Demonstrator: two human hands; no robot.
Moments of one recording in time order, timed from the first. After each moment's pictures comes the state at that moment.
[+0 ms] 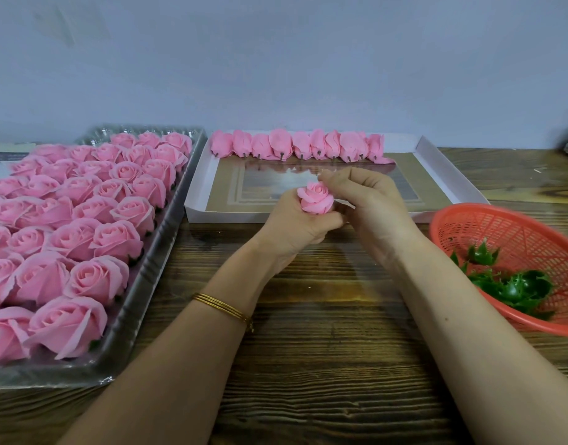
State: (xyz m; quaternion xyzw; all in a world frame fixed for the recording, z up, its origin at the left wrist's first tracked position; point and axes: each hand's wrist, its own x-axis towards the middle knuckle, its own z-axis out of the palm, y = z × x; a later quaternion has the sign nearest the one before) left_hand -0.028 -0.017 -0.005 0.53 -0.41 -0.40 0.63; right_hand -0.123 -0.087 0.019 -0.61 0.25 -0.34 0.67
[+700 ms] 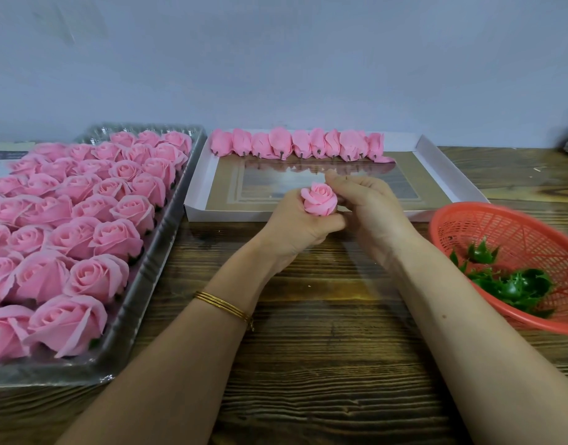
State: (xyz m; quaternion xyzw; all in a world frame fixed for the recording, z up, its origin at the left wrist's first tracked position) left_hand -0.022 -0.020 -0.014 0.50 -0.45 -0.41 0.61; right_hand -0.122 -0.083 0.021 -0.59 0.28 -0.31 0.69
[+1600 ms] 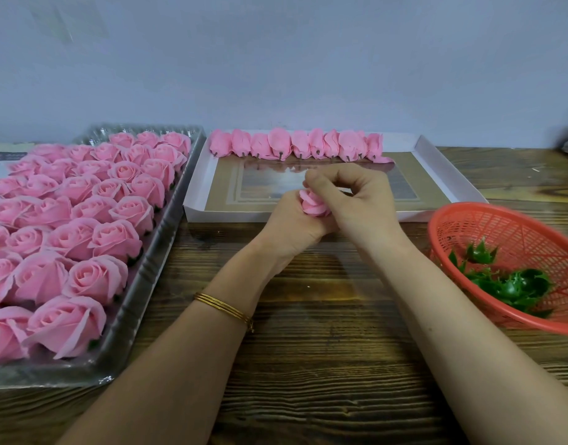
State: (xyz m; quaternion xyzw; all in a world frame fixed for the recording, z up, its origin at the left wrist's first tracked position) left_hand -0.024 -0.019 -0.013 0.51 -0.45 -0.39 0.62; right_hand -0.114 -0.071 0.023 -0.70 0.28 -0.42 0.51
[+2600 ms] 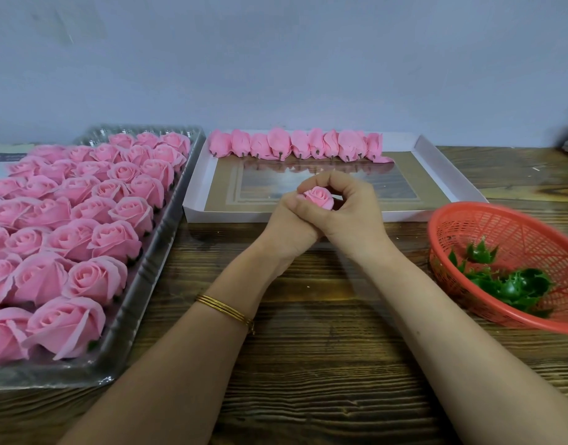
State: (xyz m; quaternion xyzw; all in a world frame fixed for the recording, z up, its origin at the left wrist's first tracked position) left_hand -0.030 -0.012 -0.005 0.53 -0.43 -0.39 0.62; right_hand -0.114 -0.068 0.010 -0.73 0.24 -0.38 0.51
